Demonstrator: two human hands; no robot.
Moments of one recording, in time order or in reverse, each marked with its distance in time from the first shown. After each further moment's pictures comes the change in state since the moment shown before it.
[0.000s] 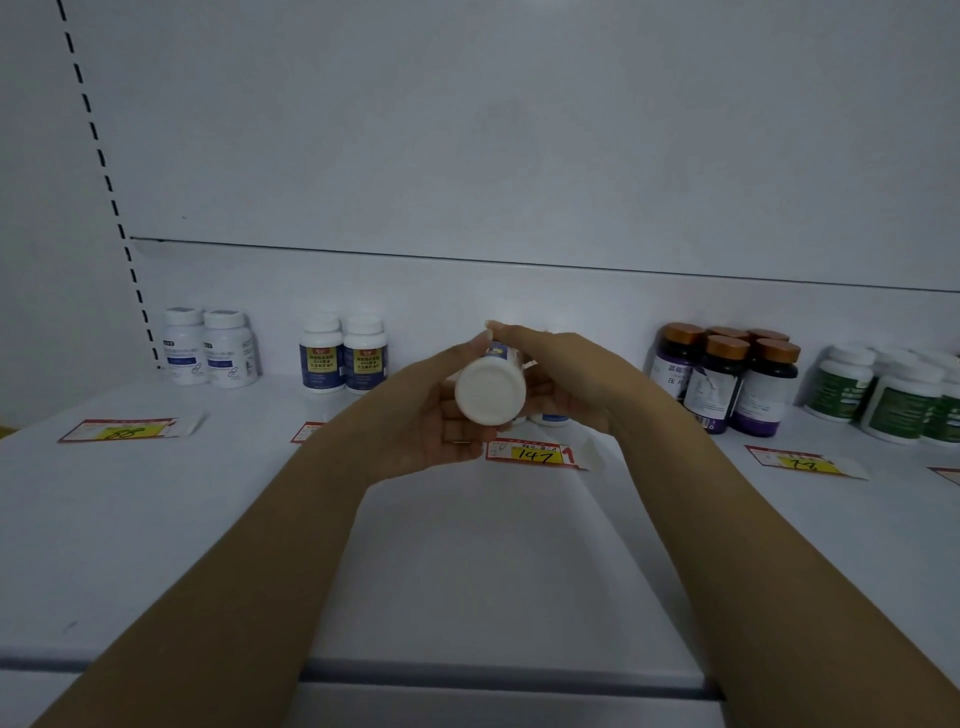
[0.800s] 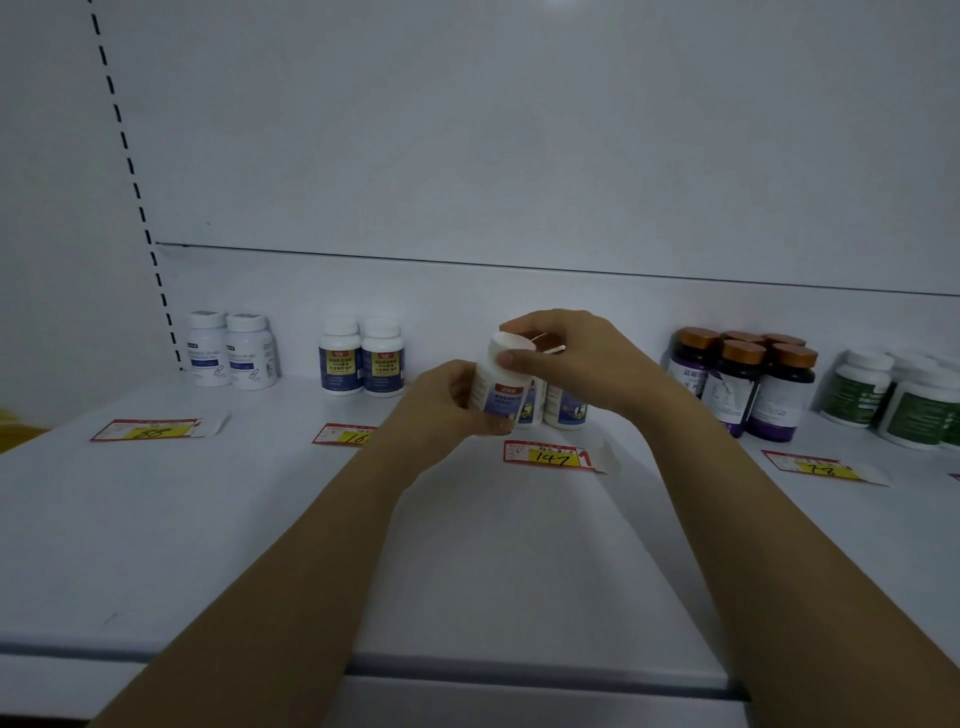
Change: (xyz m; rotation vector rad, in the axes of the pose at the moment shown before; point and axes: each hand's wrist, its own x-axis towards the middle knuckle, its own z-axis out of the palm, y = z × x) left_hand 0.020 -0.017 -0.012 0.598 0.309 0.355; right_hand 0.005 -0.004 -0.005 -0.633 0.103 -0.410
